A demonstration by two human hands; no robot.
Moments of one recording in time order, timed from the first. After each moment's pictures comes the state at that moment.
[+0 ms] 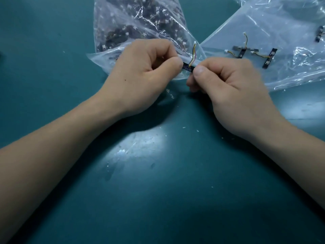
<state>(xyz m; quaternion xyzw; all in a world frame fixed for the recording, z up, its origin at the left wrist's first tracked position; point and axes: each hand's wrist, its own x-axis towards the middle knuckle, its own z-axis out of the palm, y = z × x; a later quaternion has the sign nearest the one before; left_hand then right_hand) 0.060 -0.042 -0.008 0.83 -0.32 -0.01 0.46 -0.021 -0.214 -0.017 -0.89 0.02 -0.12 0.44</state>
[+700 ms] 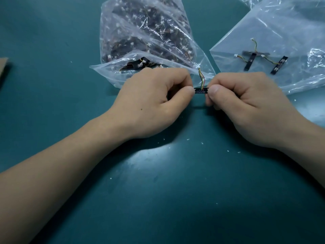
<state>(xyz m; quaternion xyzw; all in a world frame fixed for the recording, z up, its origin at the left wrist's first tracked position) 0.047 -0.043 -0.009 0.87 -0.36 -0.01 0.34 -0.021 -0.242 -0.014 -0.92 -0.07 -0.07 0.37</state>
